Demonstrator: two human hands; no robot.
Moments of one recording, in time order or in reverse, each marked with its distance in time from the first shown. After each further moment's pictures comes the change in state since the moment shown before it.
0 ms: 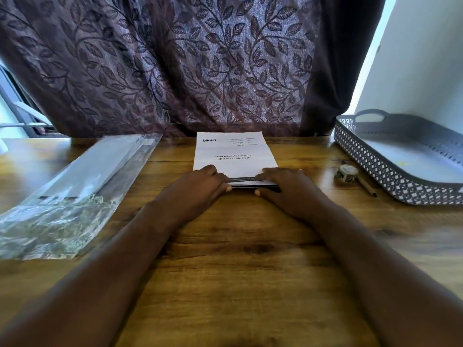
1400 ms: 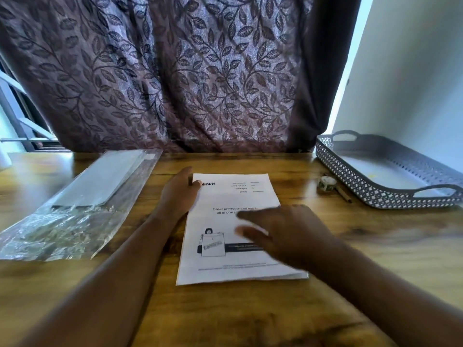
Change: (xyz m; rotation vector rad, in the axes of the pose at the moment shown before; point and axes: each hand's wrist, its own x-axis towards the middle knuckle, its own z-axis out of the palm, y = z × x) left_hand -0.001 -0.027 0.009 -0.479 0.240 -0.653; right_hand -0.104 -0.092 -0.041 -0.269 -0.007 -0.253
